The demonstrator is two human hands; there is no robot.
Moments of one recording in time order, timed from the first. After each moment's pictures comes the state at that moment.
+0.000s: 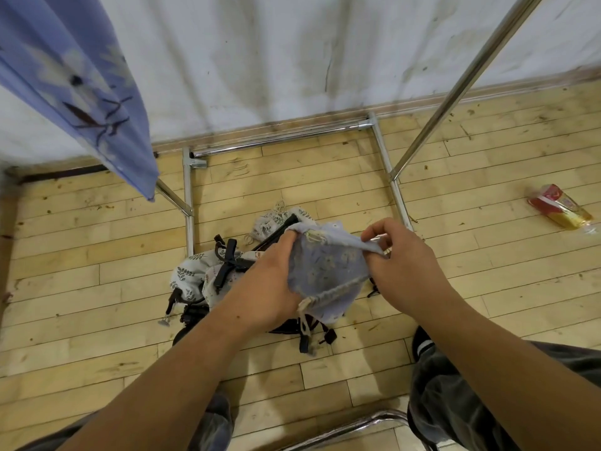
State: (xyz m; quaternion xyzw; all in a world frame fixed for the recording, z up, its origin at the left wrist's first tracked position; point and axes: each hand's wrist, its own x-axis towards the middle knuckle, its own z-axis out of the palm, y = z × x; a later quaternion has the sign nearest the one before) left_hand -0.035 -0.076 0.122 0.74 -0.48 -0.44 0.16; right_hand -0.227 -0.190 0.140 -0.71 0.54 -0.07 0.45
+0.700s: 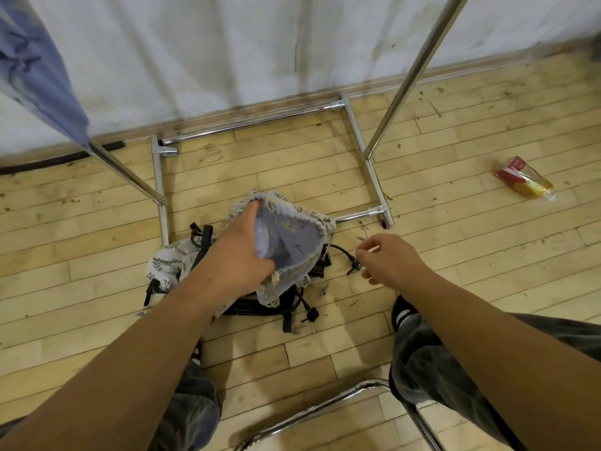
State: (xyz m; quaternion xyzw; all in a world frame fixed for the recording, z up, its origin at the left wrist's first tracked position) left_hand -0.030 -0.080 0.104 0.76 -0.44 -0.45 0.18; right_hand -0.276 -0.189 0.085 -0.61 0.63 0.06 0.47
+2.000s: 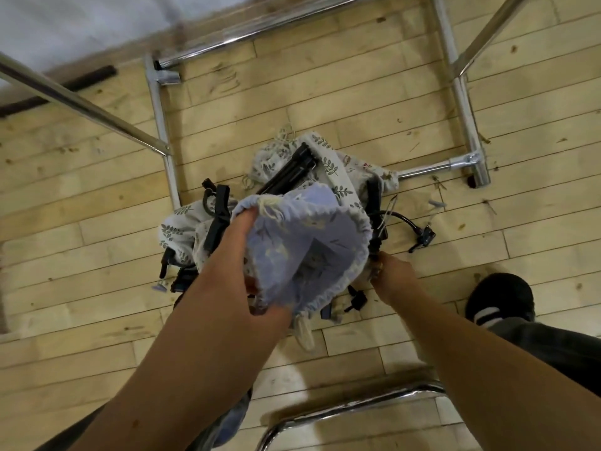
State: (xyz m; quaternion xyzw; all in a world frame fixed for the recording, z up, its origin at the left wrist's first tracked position) left_hand -0.034 -0.058 0.100 0.80 -0.29 -0.51 0.12; right_hand -0.258 -0.145 -0.189 -0.70 0.55 0.27 0.37
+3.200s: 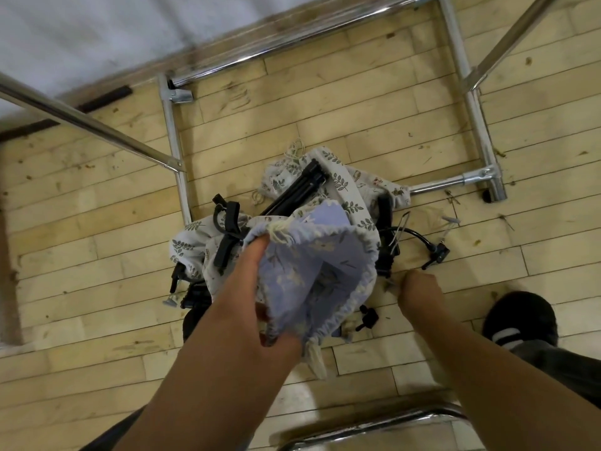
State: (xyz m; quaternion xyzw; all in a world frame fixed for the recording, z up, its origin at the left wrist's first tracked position) left_hand -0.029 -0.057 0.088 0.79 -0.26 -0.53 0.14; right_hand -0.271 -0.157 -0.196 -0.64 0.60 0.33 0.34
